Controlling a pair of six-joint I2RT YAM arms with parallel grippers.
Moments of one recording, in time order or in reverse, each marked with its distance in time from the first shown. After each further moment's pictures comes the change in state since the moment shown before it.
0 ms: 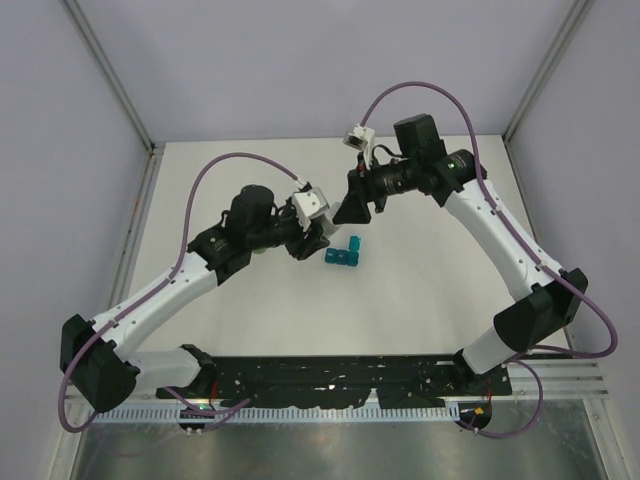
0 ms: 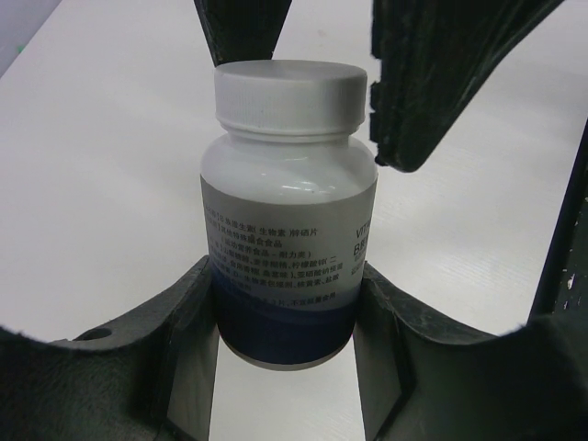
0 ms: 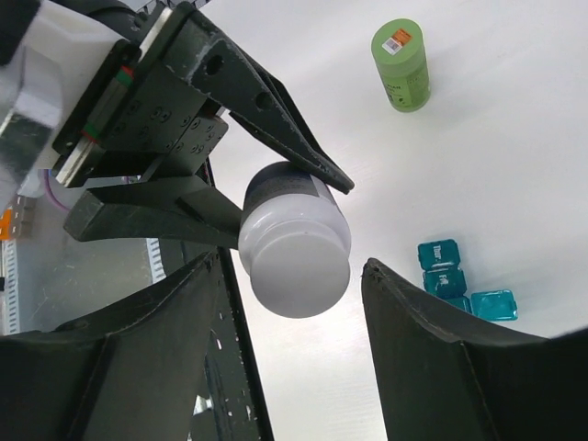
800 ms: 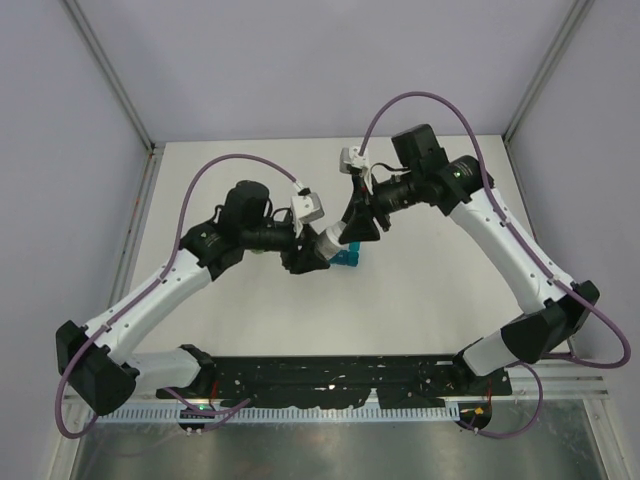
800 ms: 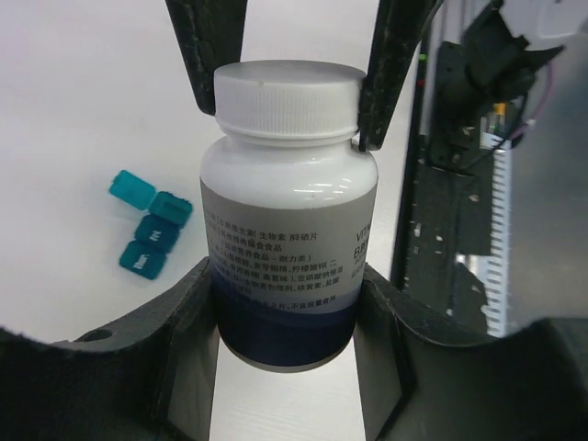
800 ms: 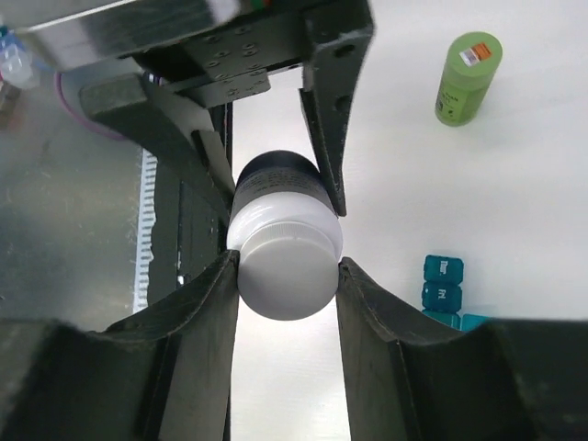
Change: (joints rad) left arm 0.021 -0.019 0.037 -0.142 0.271 -0.060; right arm 0.042 -0.028 -0.002 -0.141 -0.079 -0.286
